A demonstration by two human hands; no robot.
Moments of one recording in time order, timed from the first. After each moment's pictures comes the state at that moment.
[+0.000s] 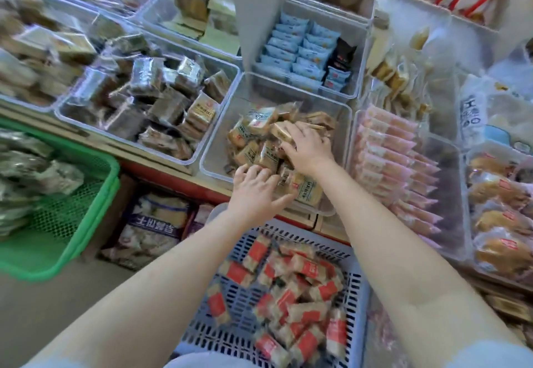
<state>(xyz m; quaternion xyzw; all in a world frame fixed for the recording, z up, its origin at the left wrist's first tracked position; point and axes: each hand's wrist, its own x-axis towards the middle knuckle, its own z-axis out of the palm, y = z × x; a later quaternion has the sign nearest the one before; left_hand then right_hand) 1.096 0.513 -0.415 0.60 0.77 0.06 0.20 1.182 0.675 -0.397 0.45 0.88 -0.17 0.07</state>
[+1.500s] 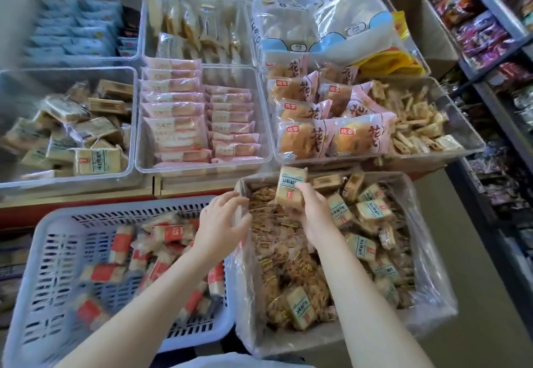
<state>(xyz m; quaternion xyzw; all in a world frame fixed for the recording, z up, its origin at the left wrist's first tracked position) 1.435 0.480 -0.403 0.63 0.67 0.18 0.36 1.634 0.528 -0.383 0.64 0.25 -0.62 -0.37</state>
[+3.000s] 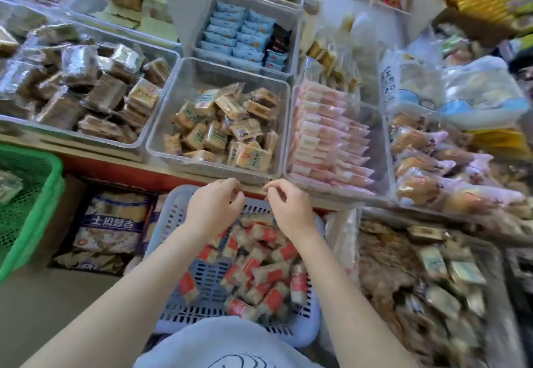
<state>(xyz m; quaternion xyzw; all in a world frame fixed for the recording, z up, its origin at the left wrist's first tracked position) 1.142 0.444 -0.378 0.57 0.76 0.18 0.25 1.308 0.497 -0.348 0.56 0.71 -0.40 -0.15</state>
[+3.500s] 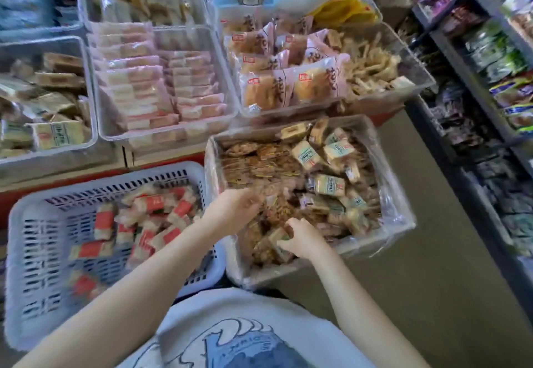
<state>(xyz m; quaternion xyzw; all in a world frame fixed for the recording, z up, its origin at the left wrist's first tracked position) 1.487 0.435 -0.379 0.71 0.57 0.00 0.42 1.691 0.379 -0.430 0.71 0.54 -0.41 0.18</state>
